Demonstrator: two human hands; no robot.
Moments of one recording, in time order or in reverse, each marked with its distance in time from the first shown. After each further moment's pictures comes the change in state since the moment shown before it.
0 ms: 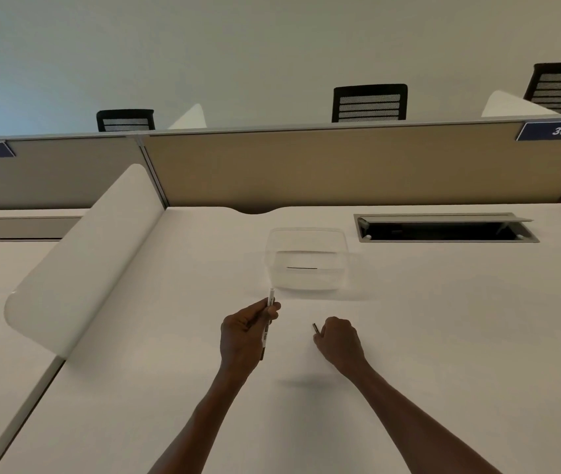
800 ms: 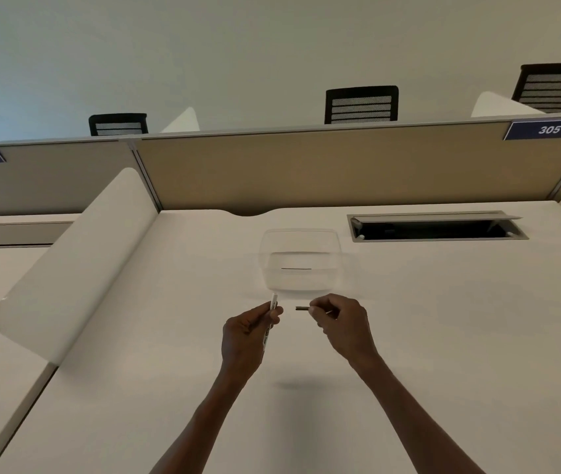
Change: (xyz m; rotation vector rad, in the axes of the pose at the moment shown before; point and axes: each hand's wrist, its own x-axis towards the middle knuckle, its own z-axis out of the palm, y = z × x) left_hand -0.005 0.000 0.011 -0.017 -0.059 0.014; right_hand -0.040 -0.025 -0.072 0.628 0.147 -0.173
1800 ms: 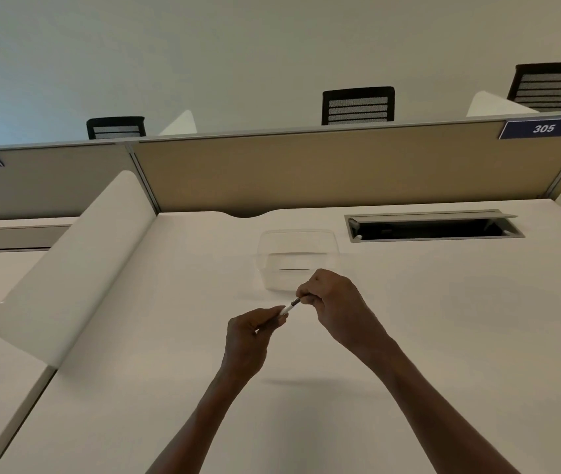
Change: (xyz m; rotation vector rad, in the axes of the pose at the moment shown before) left_hand 0.006 -0.011 -0.002 0.230 -0.103 0.167; right_hand 0.013 -0.043 -0.020 -0.432 -0.127 -0.603
